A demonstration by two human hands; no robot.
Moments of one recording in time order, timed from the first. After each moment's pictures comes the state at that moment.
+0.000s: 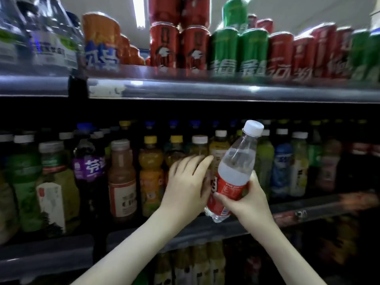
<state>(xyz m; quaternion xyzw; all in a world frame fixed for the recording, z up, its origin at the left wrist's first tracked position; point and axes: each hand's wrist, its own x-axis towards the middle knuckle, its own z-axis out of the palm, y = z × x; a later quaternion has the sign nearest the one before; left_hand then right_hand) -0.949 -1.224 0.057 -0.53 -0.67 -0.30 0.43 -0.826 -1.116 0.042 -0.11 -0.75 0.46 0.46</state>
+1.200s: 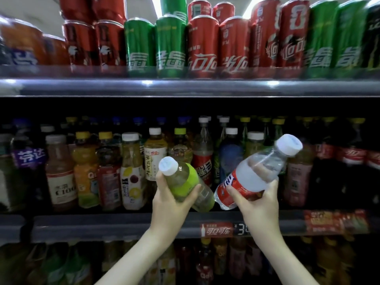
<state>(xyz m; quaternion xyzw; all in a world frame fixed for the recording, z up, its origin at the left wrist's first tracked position) -0.830 -1.070 0.025 -0.32 -0.68 -0.61 0.26 -0.738 -0.916 0.028 -0.07 -0.68 0.53 0.51</state>
